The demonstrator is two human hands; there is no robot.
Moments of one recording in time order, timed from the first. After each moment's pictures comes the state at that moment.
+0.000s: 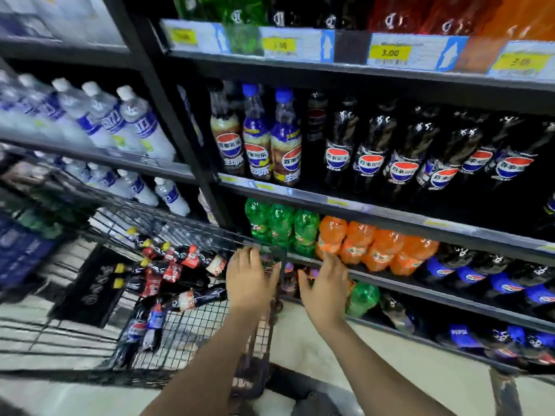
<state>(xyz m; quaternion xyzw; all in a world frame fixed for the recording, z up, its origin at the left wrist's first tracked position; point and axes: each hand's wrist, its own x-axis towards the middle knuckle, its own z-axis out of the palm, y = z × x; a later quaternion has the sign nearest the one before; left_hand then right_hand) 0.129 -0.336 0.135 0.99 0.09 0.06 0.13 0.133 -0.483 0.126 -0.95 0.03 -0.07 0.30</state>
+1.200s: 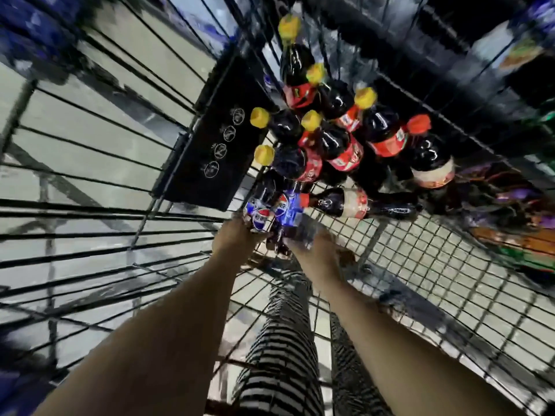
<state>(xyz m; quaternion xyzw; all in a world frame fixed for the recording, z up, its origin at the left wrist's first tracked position) 0.023 0.121 -0.158 0.78 0.43 -0.36 0.28 0.058 -0.048 -0.158 -0.86 0.04 0.42 0.29</state>
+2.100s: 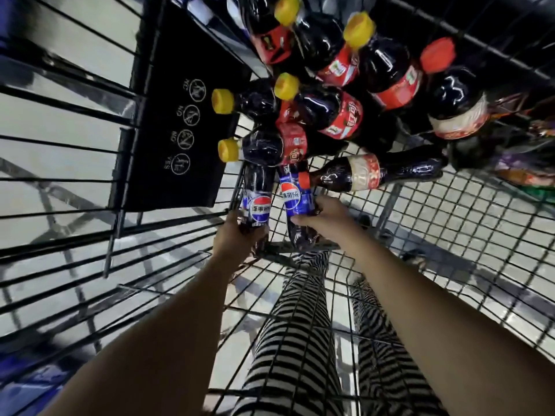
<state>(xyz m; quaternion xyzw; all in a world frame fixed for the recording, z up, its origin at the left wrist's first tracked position) -0.005 0.117 -0.197 0.74 0.46 -0.34 0.35 0.098 -0.060 -0.199 -0.71 0.10 0.54 0.44</state>
